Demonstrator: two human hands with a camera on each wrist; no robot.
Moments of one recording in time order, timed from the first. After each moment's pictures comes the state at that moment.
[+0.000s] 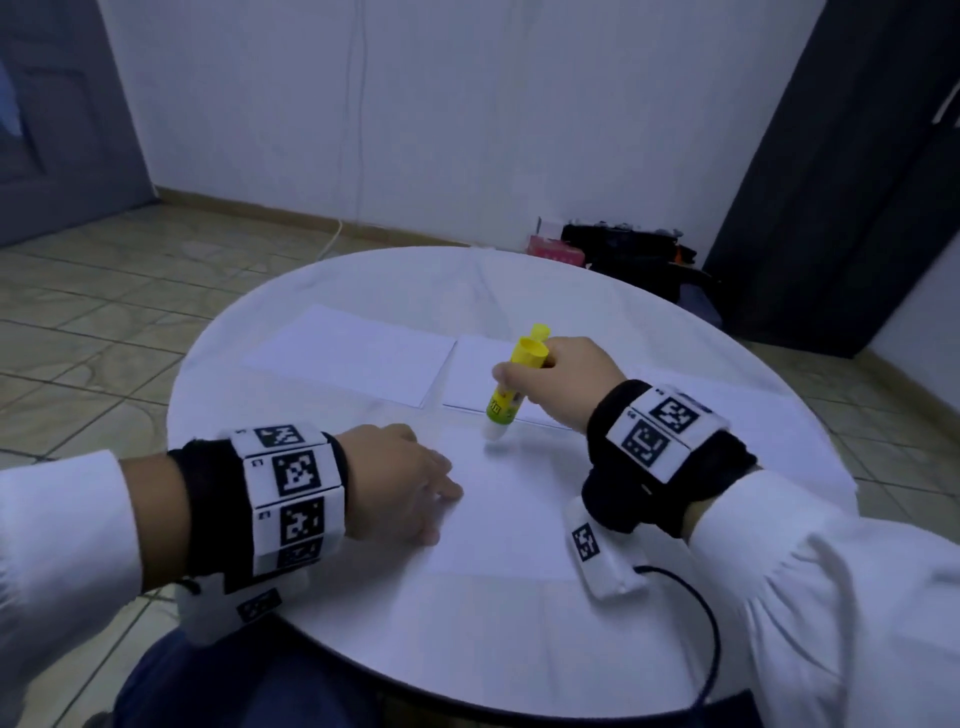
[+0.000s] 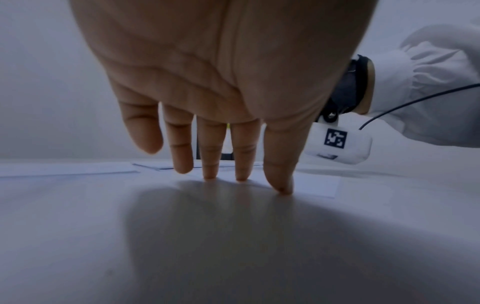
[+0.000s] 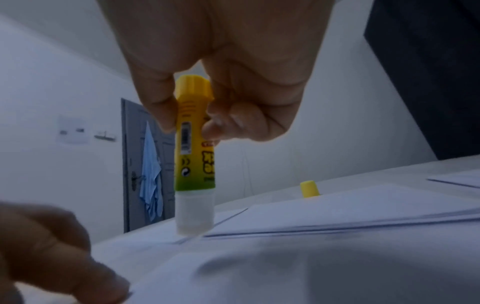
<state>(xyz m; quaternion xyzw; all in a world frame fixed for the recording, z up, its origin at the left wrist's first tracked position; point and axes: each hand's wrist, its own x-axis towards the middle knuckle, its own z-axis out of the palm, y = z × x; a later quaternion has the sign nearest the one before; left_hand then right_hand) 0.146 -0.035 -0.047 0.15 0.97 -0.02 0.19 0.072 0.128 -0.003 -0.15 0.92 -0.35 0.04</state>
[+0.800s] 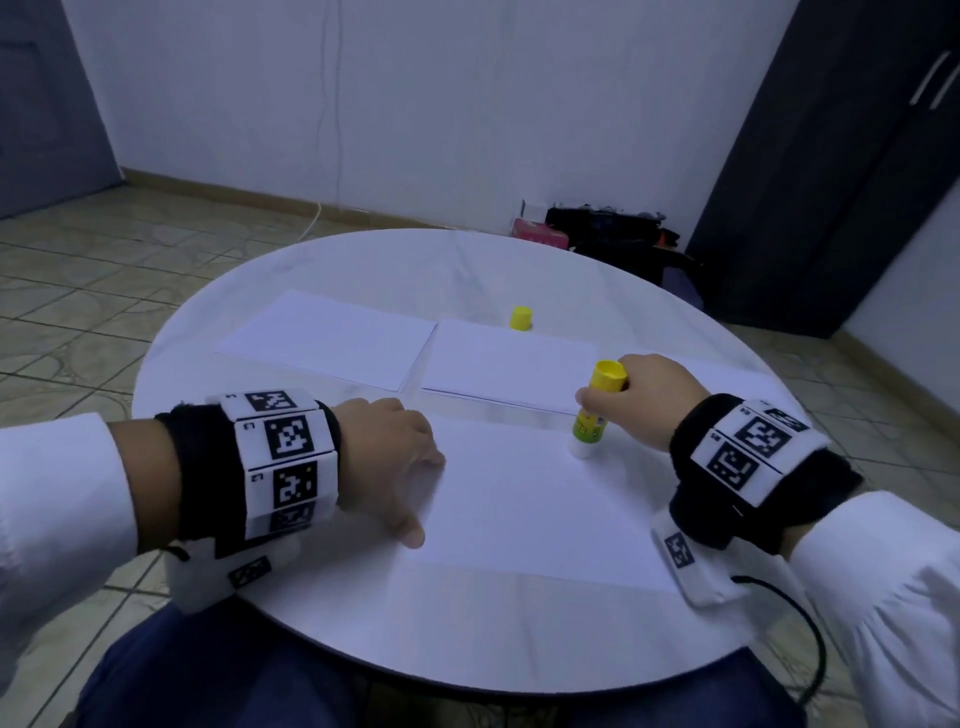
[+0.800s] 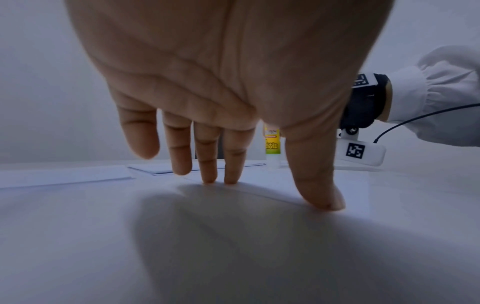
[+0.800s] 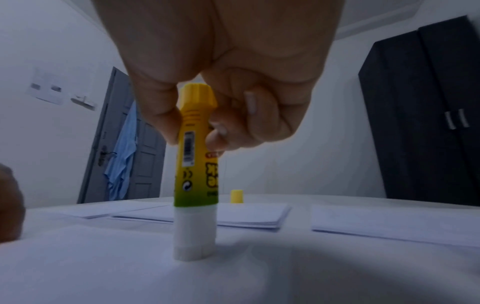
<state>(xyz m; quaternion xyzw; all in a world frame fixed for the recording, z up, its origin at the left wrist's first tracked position) 0.133 -0.029 -0.050 0.16 0.96 -0.11 0.19 0.065 0.204 -0.013 -0.07 0.98 -0.18 0.01</state>
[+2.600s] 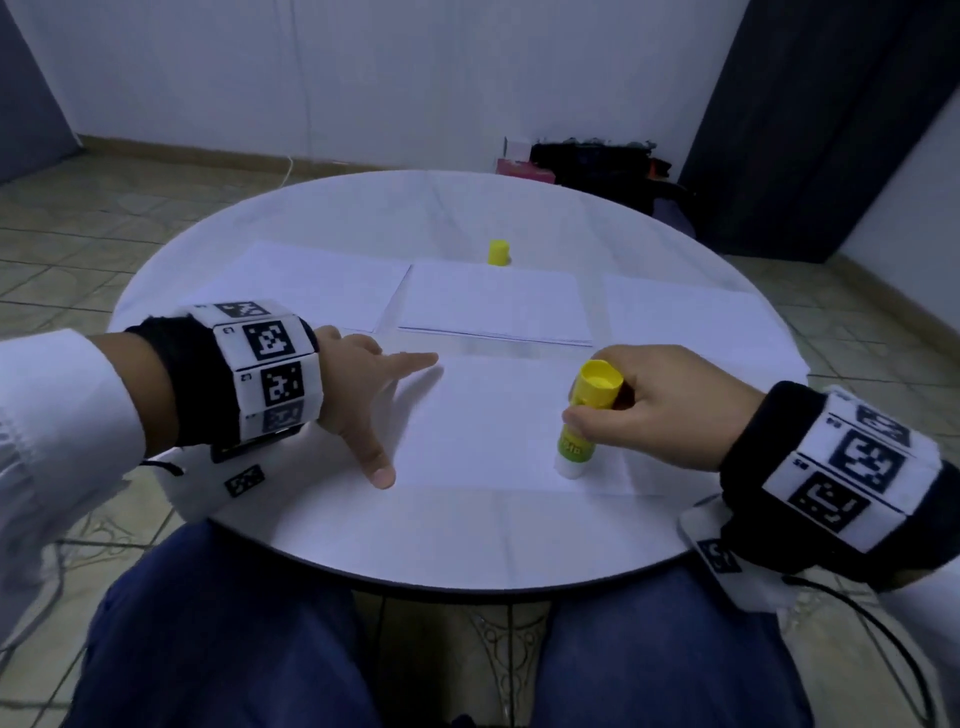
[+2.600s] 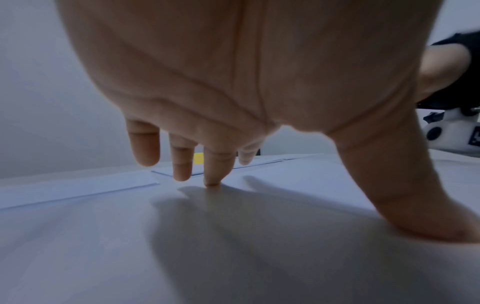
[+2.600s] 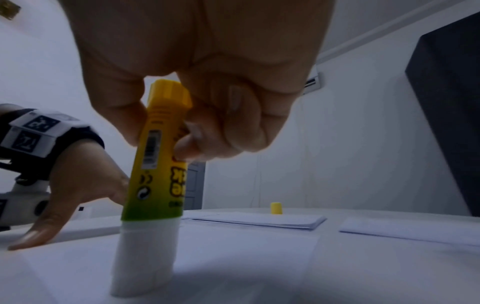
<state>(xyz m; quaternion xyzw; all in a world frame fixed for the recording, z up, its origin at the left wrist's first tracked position) 0.127 -0.027 -0.042 0.04 0.96 -0.13 0.26 0.147 0.231 -0.014 -0.23 0.95 -0.19 0.05</state>
